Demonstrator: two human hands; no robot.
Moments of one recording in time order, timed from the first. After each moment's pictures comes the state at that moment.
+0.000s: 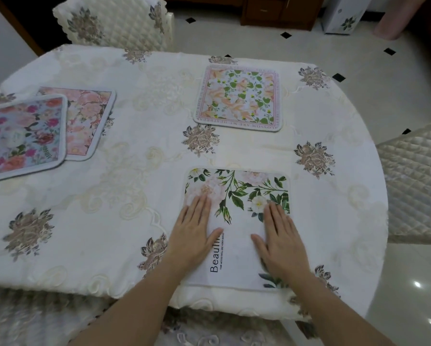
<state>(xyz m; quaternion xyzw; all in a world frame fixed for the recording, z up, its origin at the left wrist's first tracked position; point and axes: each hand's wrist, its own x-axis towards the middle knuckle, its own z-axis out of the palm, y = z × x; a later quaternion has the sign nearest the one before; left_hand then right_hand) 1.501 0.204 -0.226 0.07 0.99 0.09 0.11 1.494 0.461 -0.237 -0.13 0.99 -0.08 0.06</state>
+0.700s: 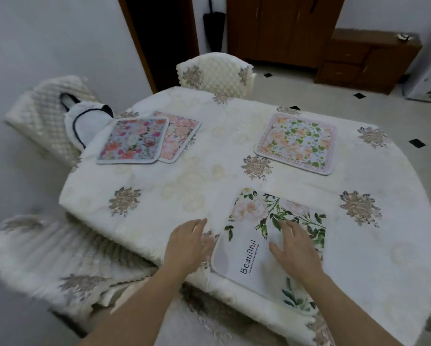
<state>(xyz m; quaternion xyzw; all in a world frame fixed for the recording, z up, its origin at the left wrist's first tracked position) 1.594 0.150 -0.125 -0.14 0.98 0.10 0.05 1.473 0.415 -0.146 -0.21 0.96 -0.13 0.13</state>
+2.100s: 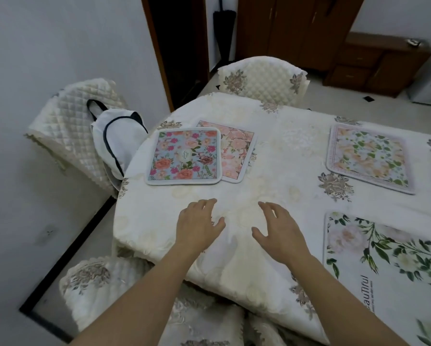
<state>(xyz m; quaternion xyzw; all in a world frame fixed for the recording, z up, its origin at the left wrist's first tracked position) 1.571 -0.154 -0.100 -0.16 0.98 0.15 -0.01 1.504 0.058 -0.096 -0.24 0.95 -0.17 0.09</state>
